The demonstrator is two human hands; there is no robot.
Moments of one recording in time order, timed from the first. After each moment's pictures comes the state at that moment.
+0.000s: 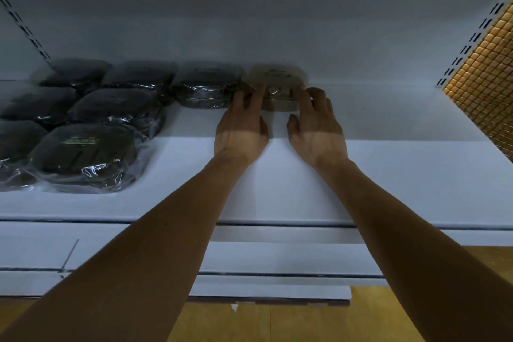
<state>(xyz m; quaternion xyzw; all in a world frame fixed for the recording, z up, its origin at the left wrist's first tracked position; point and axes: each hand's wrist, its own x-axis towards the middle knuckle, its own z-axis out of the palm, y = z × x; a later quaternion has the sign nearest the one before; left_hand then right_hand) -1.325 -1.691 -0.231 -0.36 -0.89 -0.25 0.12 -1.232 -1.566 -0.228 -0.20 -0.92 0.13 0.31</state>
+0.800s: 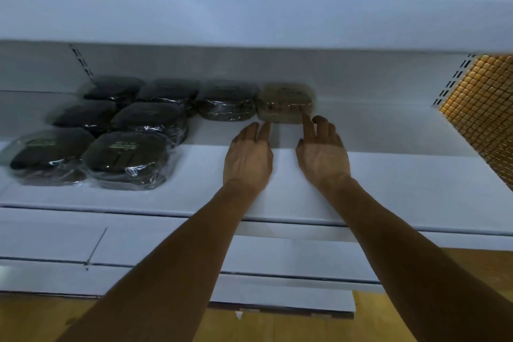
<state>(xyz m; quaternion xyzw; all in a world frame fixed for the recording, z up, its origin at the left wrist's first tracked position) -1.283 -1.727 -0.227 -0.35 -0.91 -0.20 0.11 -1.213 -1.584 -0.227 -0.24 -0.96 0.00 0.17</state>
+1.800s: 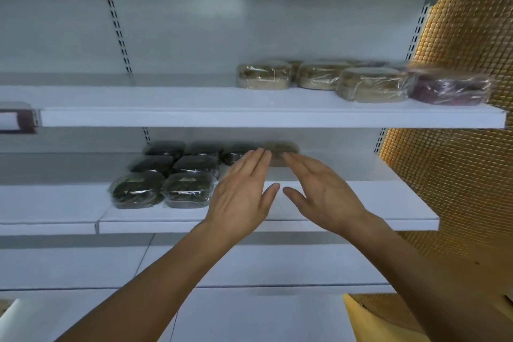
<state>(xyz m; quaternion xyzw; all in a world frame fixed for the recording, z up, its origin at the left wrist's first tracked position) -1.144 -1.913 -0.063 -0.48 -0.83 -0.22 0.19 -1.031 -1.760 -0.046 -0.08 -0.97 0.04 0.21</state>
